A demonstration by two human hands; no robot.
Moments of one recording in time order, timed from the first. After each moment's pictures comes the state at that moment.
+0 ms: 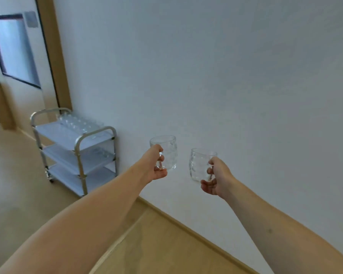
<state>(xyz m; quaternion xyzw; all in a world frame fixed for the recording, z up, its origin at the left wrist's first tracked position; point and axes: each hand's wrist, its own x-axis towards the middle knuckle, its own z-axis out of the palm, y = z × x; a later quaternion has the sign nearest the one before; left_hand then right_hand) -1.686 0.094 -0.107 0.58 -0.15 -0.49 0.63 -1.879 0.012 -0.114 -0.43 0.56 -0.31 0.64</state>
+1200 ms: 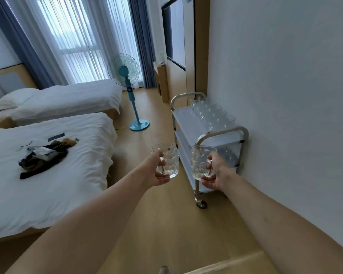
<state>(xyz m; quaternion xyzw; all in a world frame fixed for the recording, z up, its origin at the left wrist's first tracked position) -1.242 0.102 -0.168 0.68 0.20 -0.28 0.65 -1.306 -0.086 -0.187 -0.56 0.39 0.07 0.73</state>
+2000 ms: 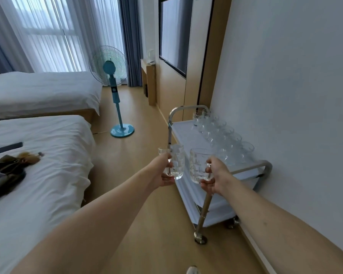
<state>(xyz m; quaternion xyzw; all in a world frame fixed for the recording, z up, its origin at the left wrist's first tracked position) -0.910 0.112 -0.185 0.67 0.12 -0.35 0.64 -0.983 -0.056 -0.188 -0.57 0.43 0.02 0.70</state>
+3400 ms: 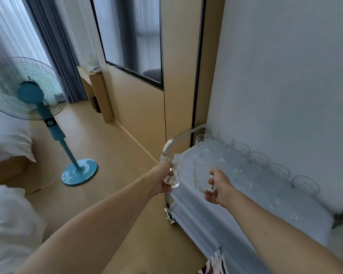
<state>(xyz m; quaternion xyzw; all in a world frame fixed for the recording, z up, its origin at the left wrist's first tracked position) -0.342 0.007 -0.260 0.74 -0.01 -0.43 0.52 -0.486 -0.124 -0.276 -0.46 0.55 -0.10 0.69</state>
